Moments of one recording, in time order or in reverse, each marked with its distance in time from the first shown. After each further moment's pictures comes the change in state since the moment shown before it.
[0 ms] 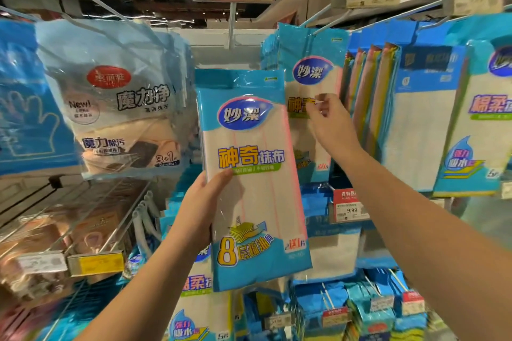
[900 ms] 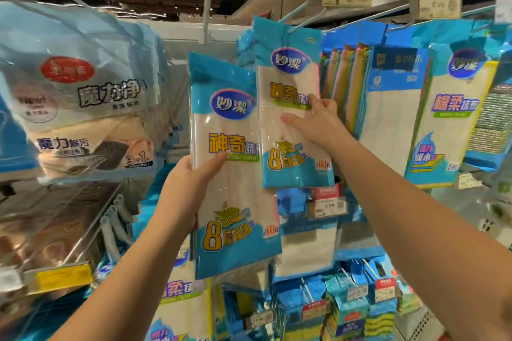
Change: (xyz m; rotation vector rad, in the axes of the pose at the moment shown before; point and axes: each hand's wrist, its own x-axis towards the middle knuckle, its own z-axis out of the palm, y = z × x) left_hand 0.017 0.018 0.016 0.166 -0.009 0.064; right_hand 0.015 0.010 -0.024 -0.336 -0.202 0.179
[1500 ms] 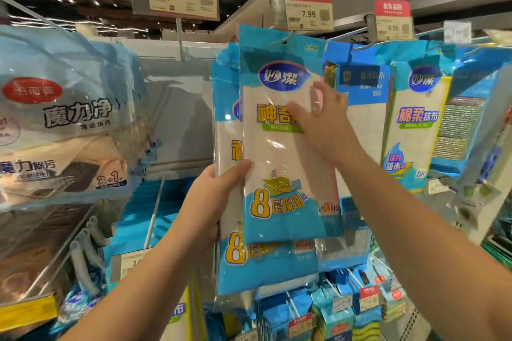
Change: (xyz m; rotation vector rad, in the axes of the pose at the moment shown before) left_hand -0.006 0.010 0.063 -0.201 -0.225 -0.107; right_hand -0.051 -0.014 -0.056 0.250 0.239 -0.135
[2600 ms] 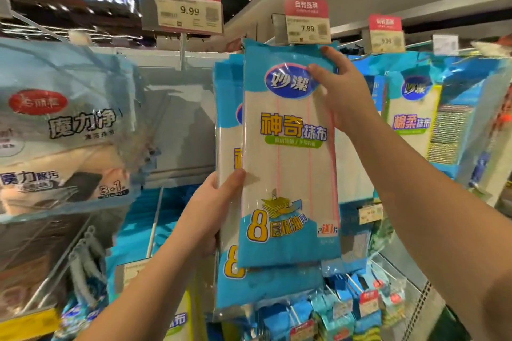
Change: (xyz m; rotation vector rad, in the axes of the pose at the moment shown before) left_hand -0.007 0.005 -0.009 0.090 -0.073 0.028; right_hand 0.056 -0.025 -0.024 0.719 0.045 0.023
